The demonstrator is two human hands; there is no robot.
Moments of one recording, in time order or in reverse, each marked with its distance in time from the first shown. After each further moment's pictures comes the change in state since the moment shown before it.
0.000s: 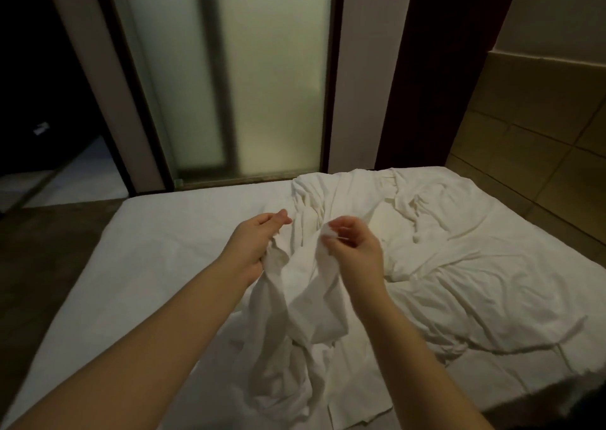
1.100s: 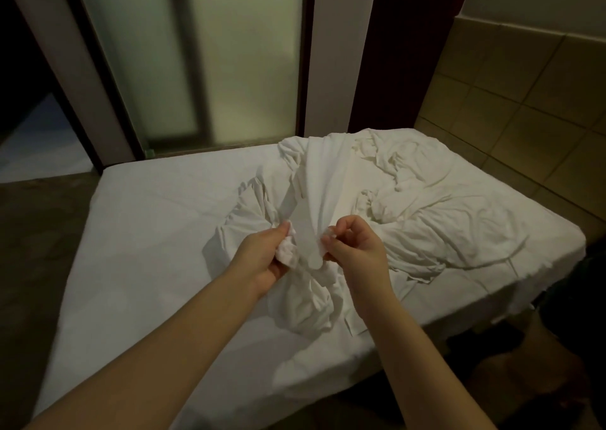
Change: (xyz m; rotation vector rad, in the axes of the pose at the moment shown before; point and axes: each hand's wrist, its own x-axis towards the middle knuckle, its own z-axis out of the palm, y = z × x) left_hand -0.095 -0.073 -0.104 -0.483 -0.202 -0.276; right_hand -0.168 -0.005 0.073 0.208 -0.007 0.052
